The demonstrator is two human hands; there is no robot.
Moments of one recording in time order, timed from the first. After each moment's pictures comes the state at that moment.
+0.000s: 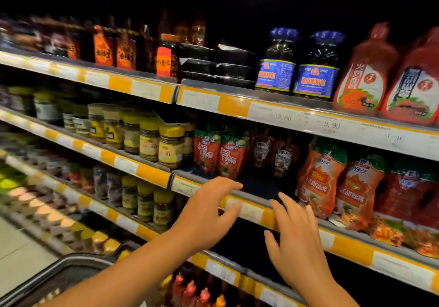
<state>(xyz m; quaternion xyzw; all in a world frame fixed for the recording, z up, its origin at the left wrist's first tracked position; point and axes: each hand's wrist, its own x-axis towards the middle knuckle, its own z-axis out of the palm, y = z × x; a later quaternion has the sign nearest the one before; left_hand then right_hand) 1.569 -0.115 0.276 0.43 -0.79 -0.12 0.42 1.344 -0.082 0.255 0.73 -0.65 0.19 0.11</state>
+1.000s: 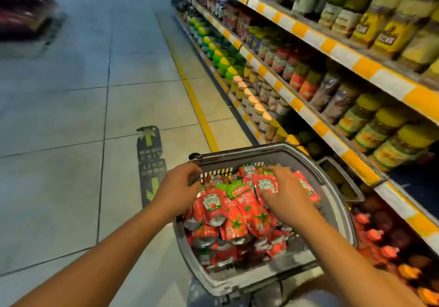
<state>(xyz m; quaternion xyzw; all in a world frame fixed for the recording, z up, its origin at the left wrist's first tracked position) 1.961 0.195 0.058 0.85 -0.35 -0.16 0.36 1.756 0.009 0.096 0.89 -0.37 0.03 -0.26</state>
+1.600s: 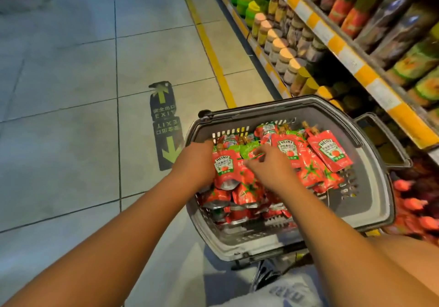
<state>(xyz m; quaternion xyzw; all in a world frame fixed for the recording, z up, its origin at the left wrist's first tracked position) 1.946 0.166 0.019 0.91 -0.37 -0.16 0.08 1.808 0.019 0.014 0.83 -0.41 -0.02 -0.38</state>
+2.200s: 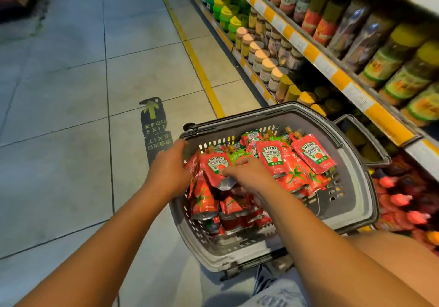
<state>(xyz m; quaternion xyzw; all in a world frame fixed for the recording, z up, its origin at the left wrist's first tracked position) 1.952 0.179 0.041 0.92 -0.28 -0.15 0.22 1.812 0.032 0.021 0.62 -0.46 0.01 -0.64</state>
